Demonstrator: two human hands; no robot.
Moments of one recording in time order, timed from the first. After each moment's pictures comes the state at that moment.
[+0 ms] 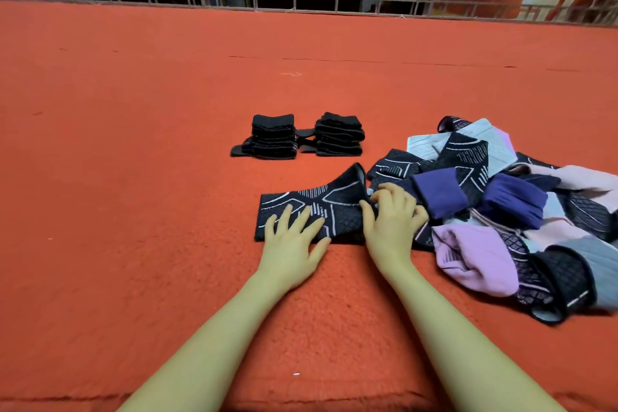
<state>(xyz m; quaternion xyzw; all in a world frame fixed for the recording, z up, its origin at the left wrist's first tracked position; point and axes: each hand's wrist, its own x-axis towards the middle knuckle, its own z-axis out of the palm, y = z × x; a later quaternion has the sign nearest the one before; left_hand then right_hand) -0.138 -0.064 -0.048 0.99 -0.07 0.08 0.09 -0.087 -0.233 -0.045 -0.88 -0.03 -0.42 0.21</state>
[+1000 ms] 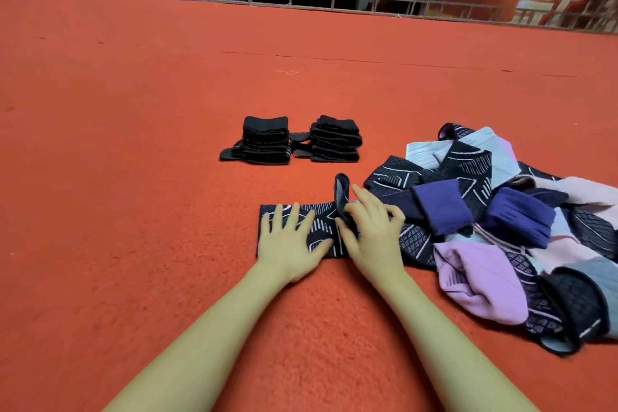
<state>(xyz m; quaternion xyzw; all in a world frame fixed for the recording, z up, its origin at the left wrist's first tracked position) -0.089 -0.069 -0.047 1.00 -0.02 -0.01 0.06 -0.077 -0.227 -0.042 -0.89 -0.20 -0.37 0.20</state>
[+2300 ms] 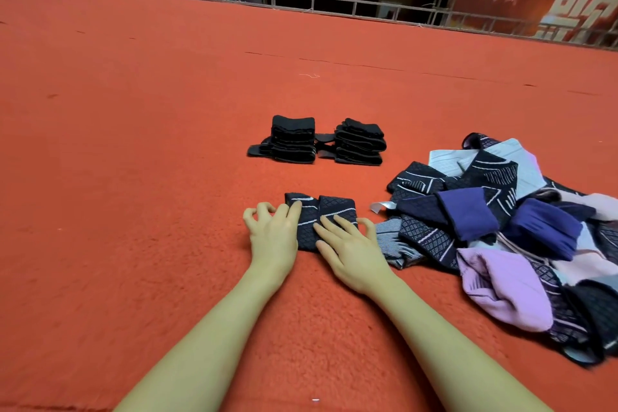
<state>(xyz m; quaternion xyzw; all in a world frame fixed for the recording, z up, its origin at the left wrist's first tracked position) -0.106 -0.017 -0.058 0.93 0.02 0.38 0.02 -0.094 -0.177 -0.058 -0.95 -0.28 -0.14 0.06</state>
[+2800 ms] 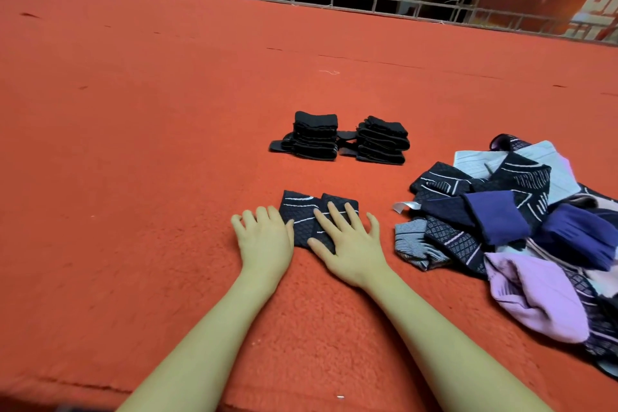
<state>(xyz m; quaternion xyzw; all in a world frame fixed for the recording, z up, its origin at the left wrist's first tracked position) -0.124 0.021 -0.070 0.93 0.17 0.31 -0.06 -0.094 -0.135 -0.053 -0.97 -0.23 -0.05 0.05</state>
